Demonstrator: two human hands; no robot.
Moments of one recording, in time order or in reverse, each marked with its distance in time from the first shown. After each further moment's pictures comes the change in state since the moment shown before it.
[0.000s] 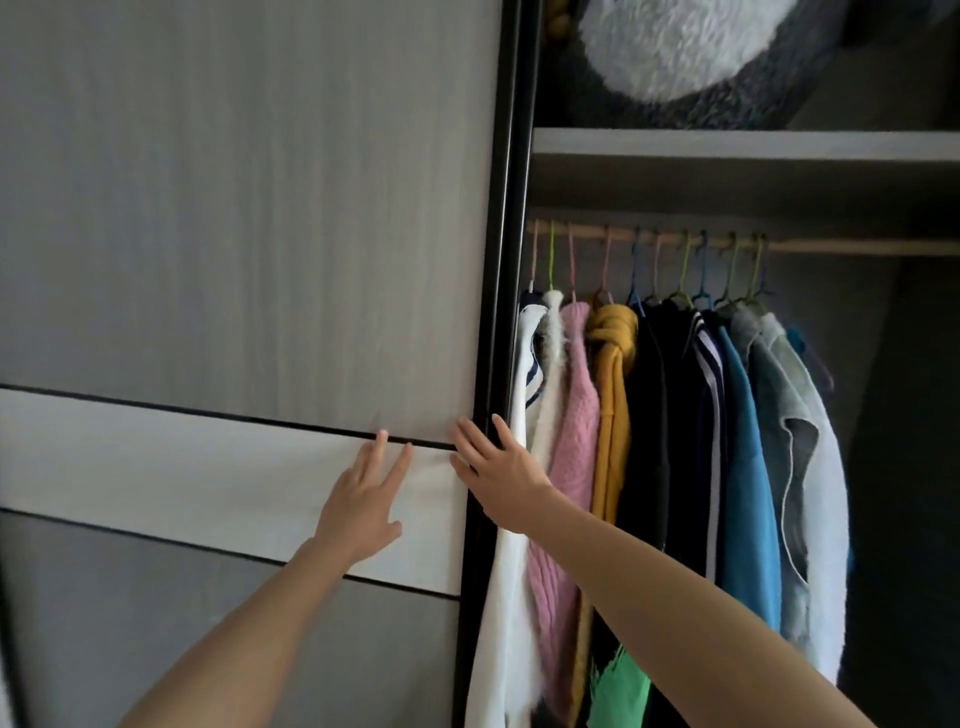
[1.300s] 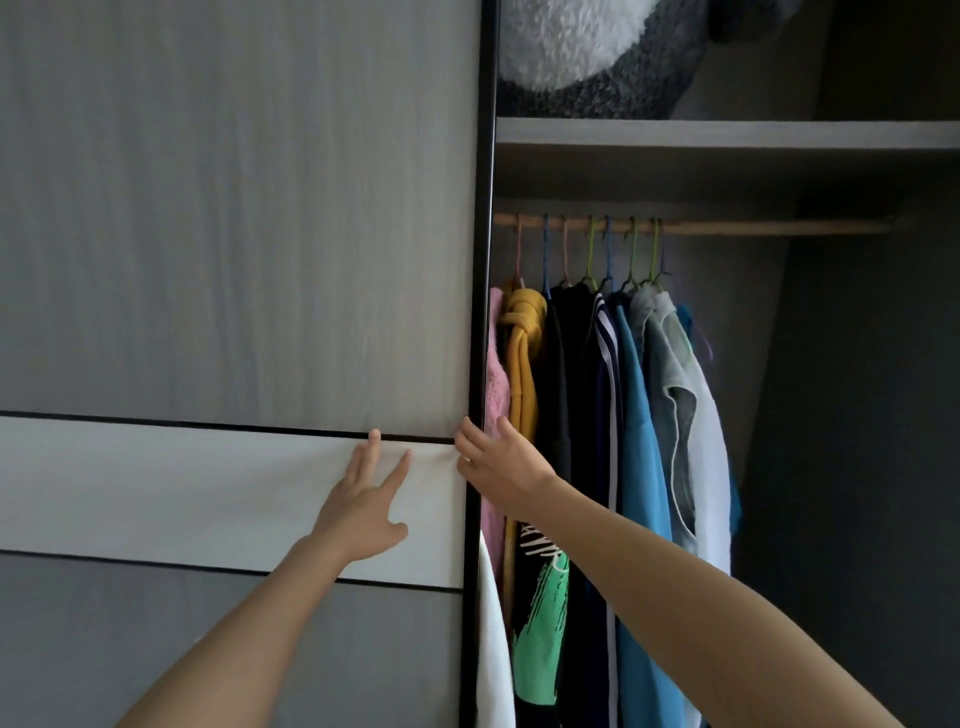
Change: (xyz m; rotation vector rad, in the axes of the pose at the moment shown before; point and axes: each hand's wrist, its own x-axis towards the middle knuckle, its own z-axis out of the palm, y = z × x) left_hand -0.003 0.105 -0.012 -0.130 -0.142 0.046; right_hand -0.092 0.053 0.031 -0.080 -0.036 -0.032
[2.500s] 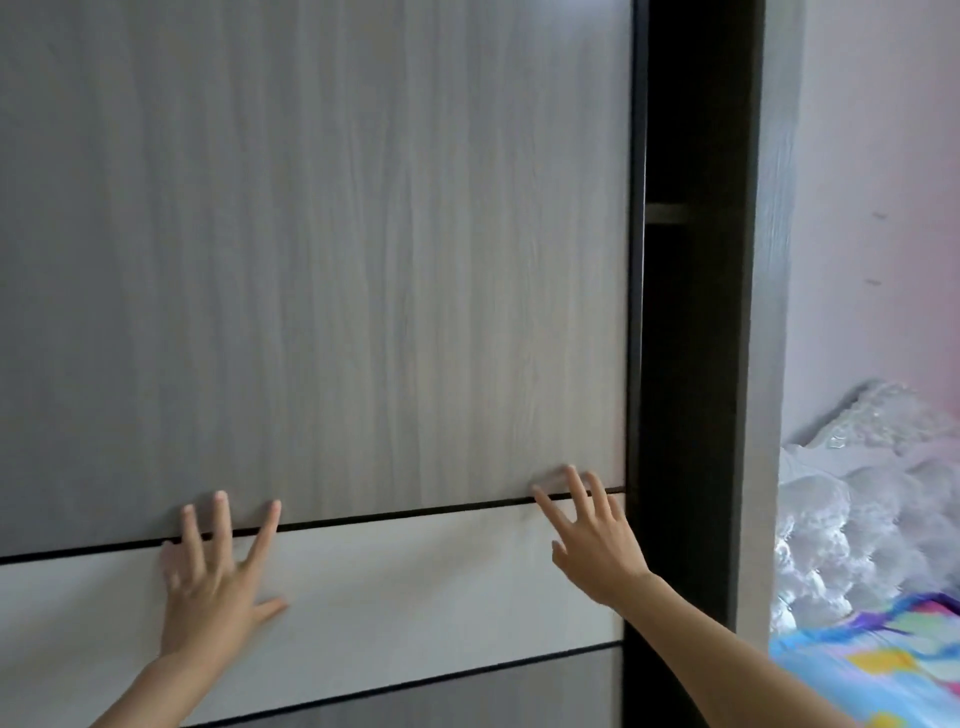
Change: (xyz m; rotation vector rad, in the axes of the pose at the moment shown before) left_hand 0.053 0.144 0.055 0.042 0.479 0.144; right_hand -0.274 0.106 0.195 0.493 -0.176 0.763
